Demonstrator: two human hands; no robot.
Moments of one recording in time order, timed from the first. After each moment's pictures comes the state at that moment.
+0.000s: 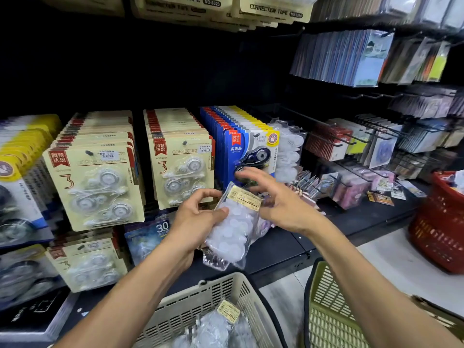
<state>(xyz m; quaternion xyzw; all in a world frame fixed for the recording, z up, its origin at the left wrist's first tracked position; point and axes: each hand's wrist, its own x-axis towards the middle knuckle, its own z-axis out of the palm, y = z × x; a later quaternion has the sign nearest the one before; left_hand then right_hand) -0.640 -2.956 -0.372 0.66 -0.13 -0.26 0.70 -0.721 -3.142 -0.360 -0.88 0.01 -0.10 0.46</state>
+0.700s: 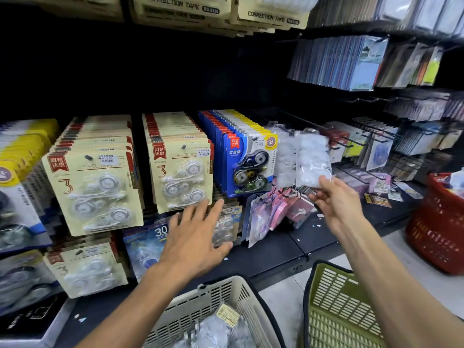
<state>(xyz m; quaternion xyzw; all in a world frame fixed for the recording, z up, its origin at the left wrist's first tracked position) -0.631 -2.947 -0.398 0.91 -0.41 0.01 0.08 -0.747 -3.212 -0.374 -0.47 0.30 -0.43 0.71</state>
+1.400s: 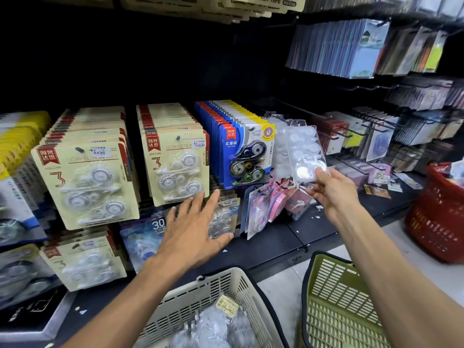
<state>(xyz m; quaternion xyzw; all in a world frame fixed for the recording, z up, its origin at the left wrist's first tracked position) -0.624 -2.953 -0.412 0.91 -0.40 0.01 0.11 -0.743 -3.218 -0.376 -0.50 0.34 -0.41 0.68</state>
